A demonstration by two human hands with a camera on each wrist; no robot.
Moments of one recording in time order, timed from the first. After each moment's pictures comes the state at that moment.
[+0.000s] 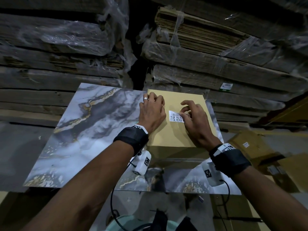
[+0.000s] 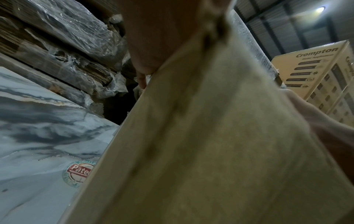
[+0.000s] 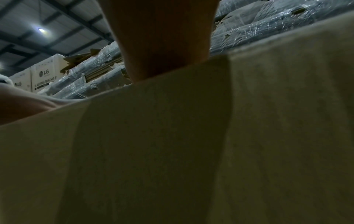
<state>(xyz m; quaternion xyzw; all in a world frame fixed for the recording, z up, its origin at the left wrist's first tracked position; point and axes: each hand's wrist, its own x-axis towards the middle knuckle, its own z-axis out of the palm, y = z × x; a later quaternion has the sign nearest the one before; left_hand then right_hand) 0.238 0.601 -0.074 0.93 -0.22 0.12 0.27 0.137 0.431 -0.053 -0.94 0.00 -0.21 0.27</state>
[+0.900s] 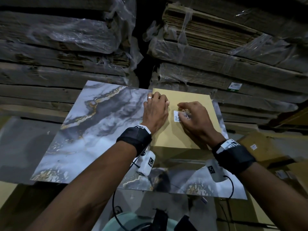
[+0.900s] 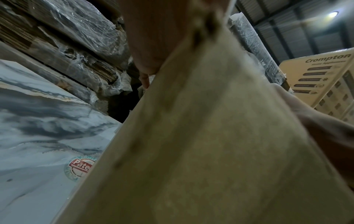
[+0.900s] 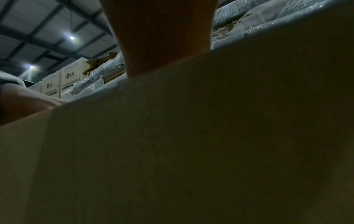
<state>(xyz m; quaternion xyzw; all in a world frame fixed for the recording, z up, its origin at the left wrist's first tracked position) 0.238 0.603 -0.074 0.92 -0.23 0.12 0.30 0.161 0.431 -0.046 -0.97 -0.05 -0.15 0.20</state>
